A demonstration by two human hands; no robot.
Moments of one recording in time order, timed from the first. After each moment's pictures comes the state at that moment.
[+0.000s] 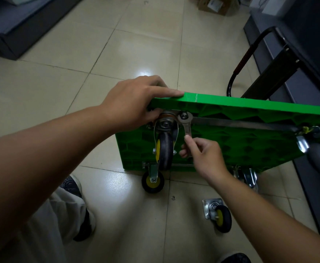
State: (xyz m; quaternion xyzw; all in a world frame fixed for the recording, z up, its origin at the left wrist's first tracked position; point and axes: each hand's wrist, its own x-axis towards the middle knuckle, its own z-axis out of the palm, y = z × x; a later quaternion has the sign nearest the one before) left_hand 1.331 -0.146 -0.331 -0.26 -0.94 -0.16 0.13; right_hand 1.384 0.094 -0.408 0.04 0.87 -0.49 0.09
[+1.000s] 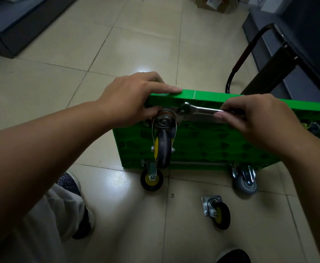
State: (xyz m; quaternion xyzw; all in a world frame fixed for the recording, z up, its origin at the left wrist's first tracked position) left_hand 1.330 -0.146 -0.331 -0.26 -0.95 -0.17 0.11; right_hand 1.360 0.145 -0.274 -0.20 0.98 -0.08 -0.04
